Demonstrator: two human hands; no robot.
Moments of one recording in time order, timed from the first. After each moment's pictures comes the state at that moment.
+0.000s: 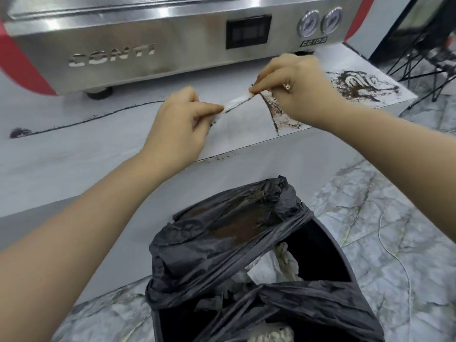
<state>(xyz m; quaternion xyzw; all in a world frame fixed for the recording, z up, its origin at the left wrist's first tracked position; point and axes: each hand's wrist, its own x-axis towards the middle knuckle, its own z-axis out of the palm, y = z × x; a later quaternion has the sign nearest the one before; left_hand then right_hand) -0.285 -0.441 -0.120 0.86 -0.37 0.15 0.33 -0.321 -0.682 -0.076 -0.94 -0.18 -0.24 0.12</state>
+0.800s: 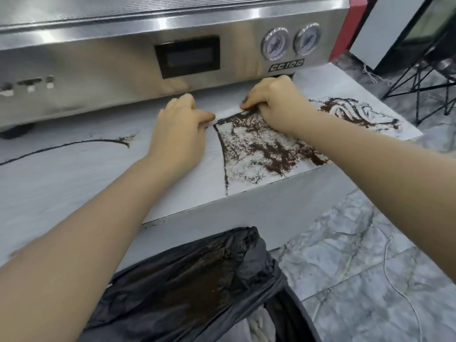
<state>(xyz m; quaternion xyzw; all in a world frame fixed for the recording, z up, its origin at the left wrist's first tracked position) -0.205 -0.588 -0.146 0.91 -0.31 0.17 0.22 -0.217 -0.811 -0.124 -0.97 -0.16 -0.19 0.09</state>
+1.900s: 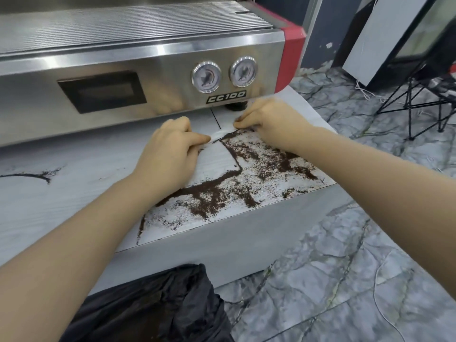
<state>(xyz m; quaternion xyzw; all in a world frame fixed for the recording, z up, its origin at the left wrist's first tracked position) -0.207 -0.686 -0.140 0.89 -0.36 0.16 0.24 -0.210 -0.929 -0.124 -0.95 -0.25 -0.17 0.07</state>
